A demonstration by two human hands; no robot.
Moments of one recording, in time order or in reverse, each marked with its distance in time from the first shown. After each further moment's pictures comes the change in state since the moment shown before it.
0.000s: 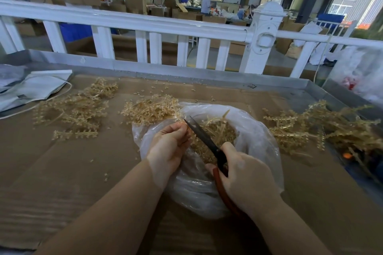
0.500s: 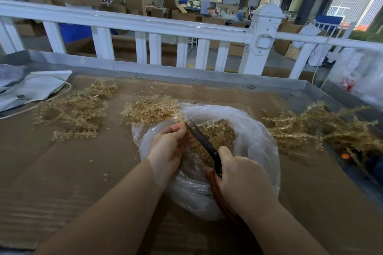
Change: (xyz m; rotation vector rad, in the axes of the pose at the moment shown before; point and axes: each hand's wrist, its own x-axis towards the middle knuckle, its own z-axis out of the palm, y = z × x) left_hand 0.001 -0.002 0.002 0.034 0.002 0.022; right_hand 0.000 -0.010 -0.002 -0.117 -0.044 0.001
